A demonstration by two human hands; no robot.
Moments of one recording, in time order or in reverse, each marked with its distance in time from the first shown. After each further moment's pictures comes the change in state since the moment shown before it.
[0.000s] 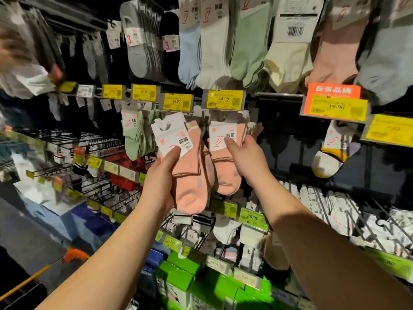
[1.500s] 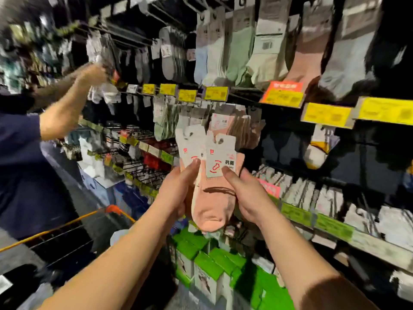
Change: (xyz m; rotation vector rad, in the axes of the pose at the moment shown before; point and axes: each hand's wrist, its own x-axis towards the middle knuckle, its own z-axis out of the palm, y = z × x) left_hand -0.183 -0.047 0.046 0.285 0.040 0.059; right_hand -0.176 0.037 -0.103 0.724 -0.558 0.177
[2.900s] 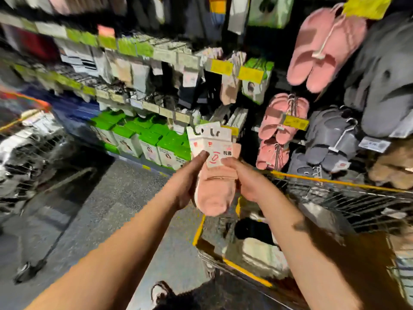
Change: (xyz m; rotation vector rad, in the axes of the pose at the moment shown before) left_hand -0.574 -0.223 0.381 -0.078 -0.364 -0.650; right_hand -0.643 -0.015 -0.370 0.056 0.306 0.529
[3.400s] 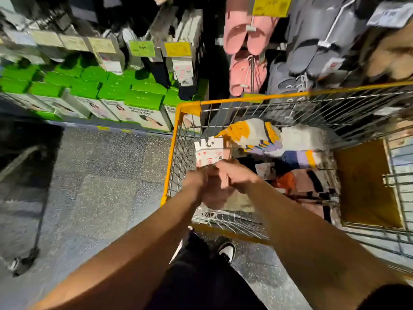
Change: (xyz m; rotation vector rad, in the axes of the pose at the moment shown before) left_hand 0.137 -0.259 -0.006 0.799 0.222 -0.487; right_hand 0.072 0.217 -0.141 -0.027 0.255 0.480
